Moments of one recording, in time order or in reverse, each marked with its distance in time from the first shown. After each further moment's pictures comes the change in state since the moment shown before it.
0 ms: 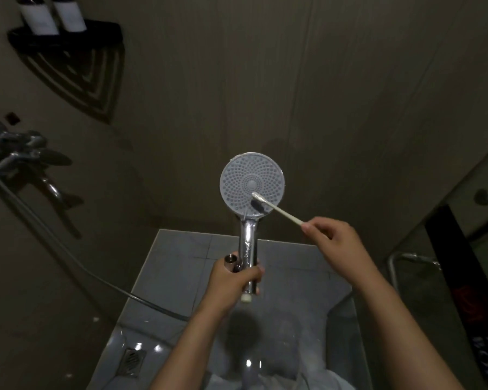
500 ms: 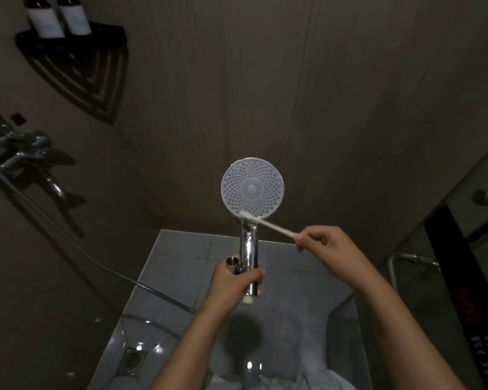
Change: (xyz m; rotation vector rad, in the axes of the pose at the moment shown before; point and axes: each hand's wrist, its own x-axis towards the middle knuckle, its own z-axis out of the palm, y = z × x) left_hand -0.005 -0.003 0.003 0.053 0.010 0.013; right_hand -0.008 -0.003 0.000 -0.006 -0.184 0.022
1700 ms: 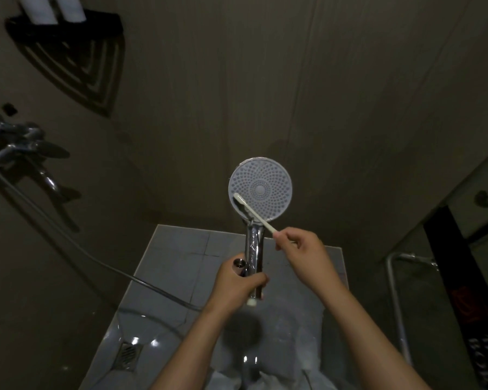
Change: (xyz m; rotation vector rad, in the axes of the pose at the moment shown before) left_hand 0.005 -0.007 0.007 0.117 -0.053 0.018; right_hand 0.006 -0.008 0.045 0.058 0.137 0.082
